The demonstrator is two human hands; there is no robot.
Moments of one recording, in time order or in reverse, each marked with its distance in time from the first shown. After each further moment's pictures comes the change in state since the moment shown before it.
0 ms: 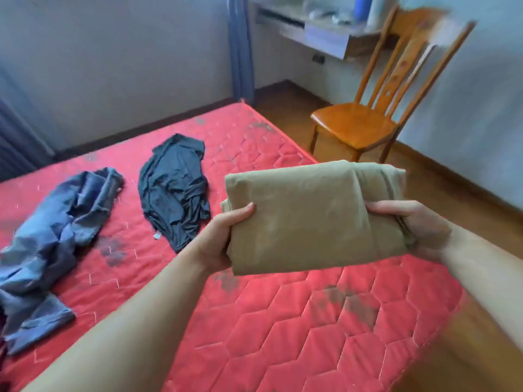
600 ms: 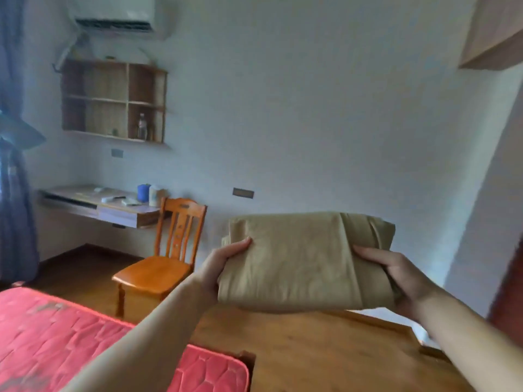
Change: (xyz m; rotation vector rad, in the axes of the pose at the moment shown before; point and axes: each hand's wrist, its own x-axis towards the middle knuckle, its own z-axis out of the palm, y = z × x) left_hand -0.217 0.061 0.397 0.245 -0.721 -0.007; right_hand -0.538 -0.109 -0.058 0.143 0.750 -0.477
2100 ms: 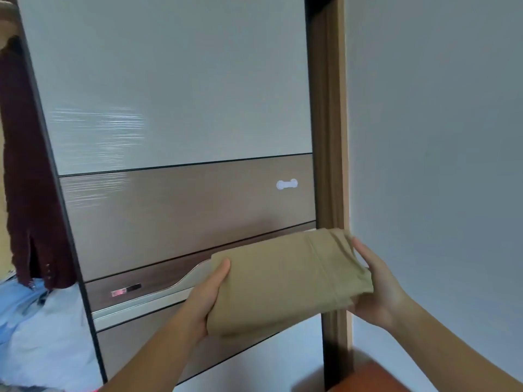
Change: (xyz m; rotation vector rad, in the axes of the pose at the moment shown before) left_hand -0.655 -0.257 0.504 0.342 -1.838 -0.744; right_hand -0.909 0.103 0.131 0.397 2.090 -0.727
